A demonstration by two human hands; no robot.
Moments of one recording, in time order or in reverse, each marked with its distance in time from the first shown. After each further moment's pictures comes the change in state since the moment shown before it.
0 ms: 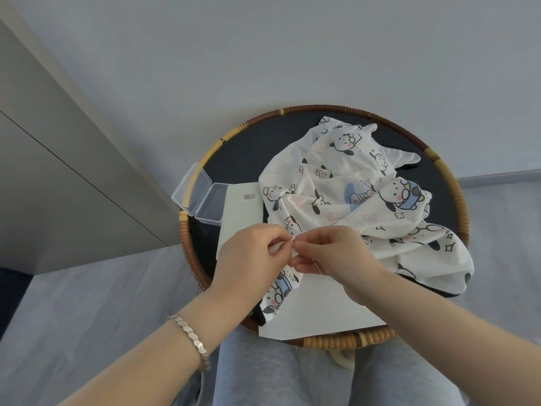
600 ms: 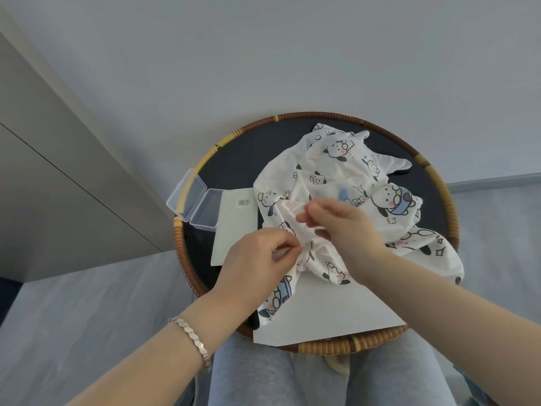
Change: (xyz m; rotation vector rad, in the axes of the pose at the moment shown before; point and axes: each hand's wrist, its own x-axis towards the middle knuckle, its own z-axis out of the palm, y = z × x) left_hand 0.004 0.001 0.008 -0.089 -0.047 0.119; right_hand 0.014 -0.020 -0.014 0.020 0.130 -0.205
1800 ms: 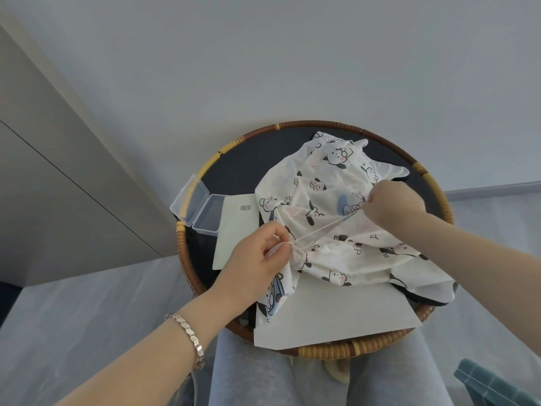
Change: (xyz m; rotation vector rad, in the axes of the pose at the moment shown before) left_hand 0.001 -0.002 -0.008 -0.251 -0.099 -0.060; right_hand 0.073 -0.007 -0.076 -1.356 0.309 0.061
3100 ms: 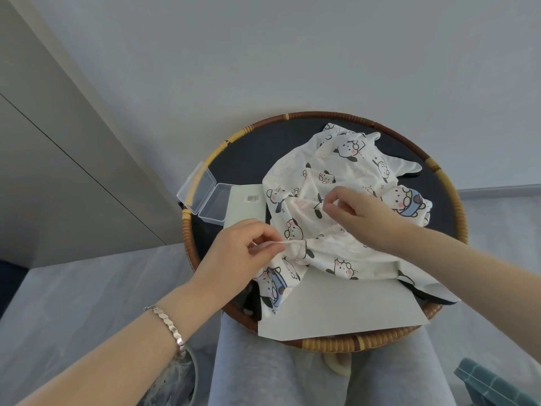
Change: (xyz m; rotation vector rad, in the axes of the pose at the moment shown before) left_hand -0.011 -0.008 -0.022 0.171 0.117 0.072; right_hand -0.056 -0.030 -0.004 0.518 -0.258 -0.516
